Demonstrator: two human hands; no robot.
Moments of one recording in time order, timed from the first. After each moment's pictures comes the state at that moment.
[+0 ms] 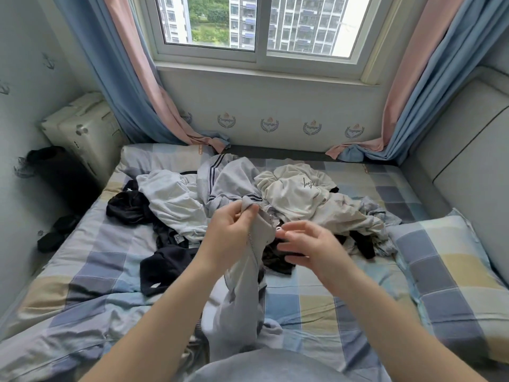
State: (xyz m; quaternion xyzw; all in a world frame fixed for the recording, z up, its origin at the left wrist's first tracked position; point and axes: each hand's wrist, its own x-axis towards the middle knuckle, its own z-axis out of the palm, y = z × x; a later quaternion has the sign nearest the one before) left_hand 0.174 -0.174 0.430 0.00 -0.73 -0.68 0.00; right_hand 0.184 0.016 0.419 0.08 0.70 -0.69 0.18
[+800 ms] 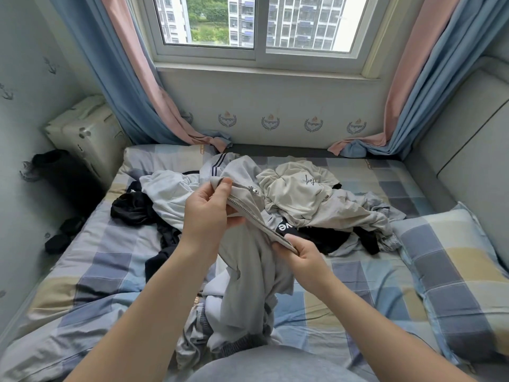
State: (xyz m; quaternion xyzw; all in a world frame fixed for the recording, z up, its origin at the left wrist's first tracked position) left_hand 0.169 -0.185 0.462 0.14 -0.61 -0.78 0.04; right_hand 0.186 0.005 0.357 -0.07 0.76 -0.63 0.09
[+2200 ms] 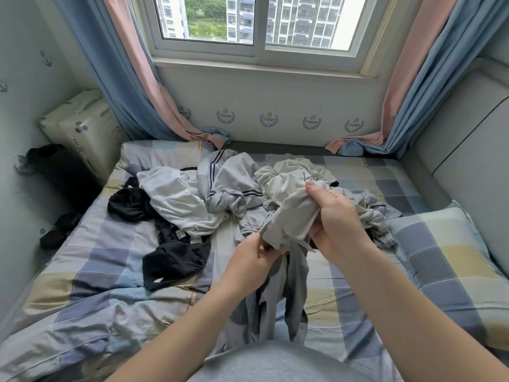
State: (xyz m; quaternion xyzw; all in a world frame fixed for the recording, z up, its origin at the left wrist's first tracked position) left_hand 0.199 -0.150 0.364 -0.04 -0.83 -0.55 -0.09; right_hand 0.172 0.001 0.462 0.16 0.56 -0.81 0.05
